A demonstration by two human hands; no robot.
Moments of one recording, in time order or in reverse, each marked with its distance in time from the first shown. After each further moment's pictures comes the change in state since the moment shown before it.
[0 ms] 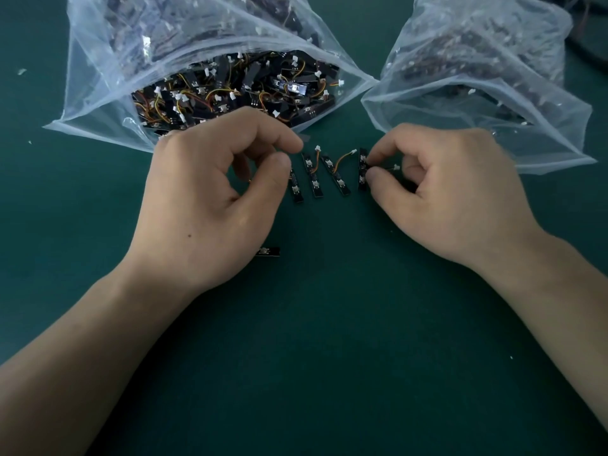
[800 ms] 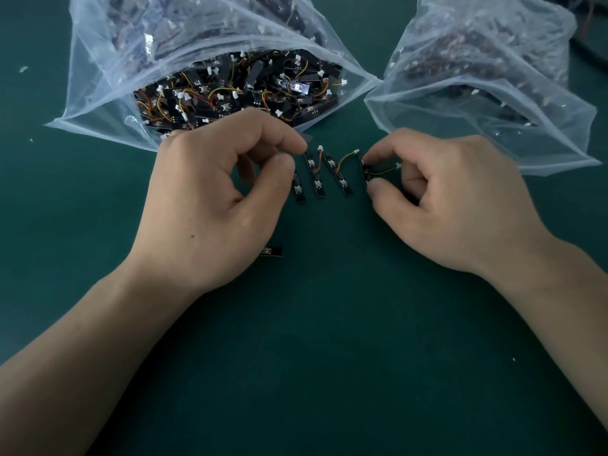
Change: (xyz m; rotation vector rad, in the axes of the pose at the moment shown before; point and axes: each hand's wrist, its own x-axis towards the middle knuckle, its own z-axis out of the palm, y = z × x) left_hand 0.000 0.002 0.000 -0.001 -0.003 0.012; right_hand -0.004 -0.004 -0.005 -0.039 -0.079 -0.014
